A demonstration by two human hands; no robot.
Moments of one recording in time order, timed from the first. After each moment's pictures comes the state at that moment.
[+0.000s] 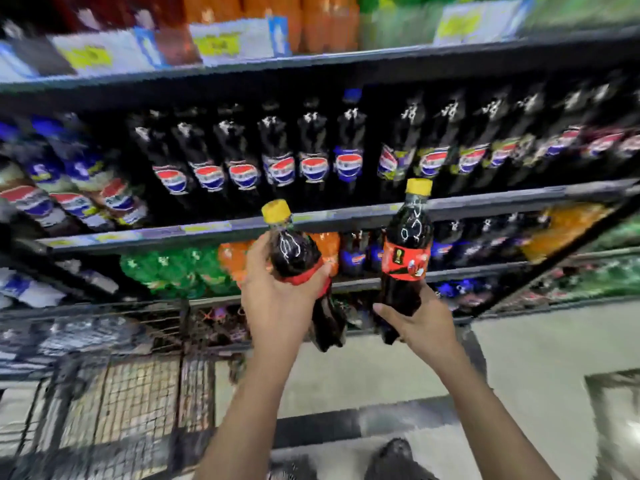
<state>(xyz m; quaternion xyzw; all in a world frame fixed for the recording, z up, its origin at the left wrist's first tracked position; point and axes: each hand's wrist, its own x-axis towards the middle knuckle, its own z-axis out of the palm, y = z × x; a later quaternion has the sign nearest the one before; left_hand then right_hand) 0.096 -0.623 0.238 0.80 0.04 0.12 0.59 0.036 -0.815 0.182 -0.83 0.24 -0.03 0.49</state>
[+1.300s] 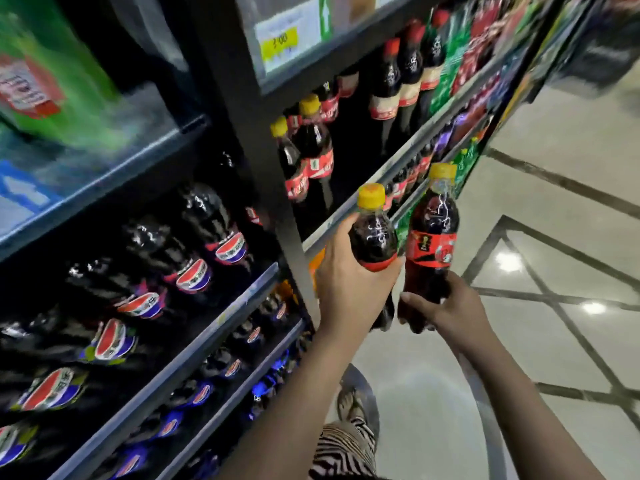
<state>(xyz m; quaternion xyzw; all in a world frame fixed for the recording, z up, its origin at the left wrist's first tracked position) 0.071 -1.319 0.249 0.76 -0.38 -0.10 0.53 -0.065 -1.393 0.195 -0.68 0.53 -0.21 0.46</state>
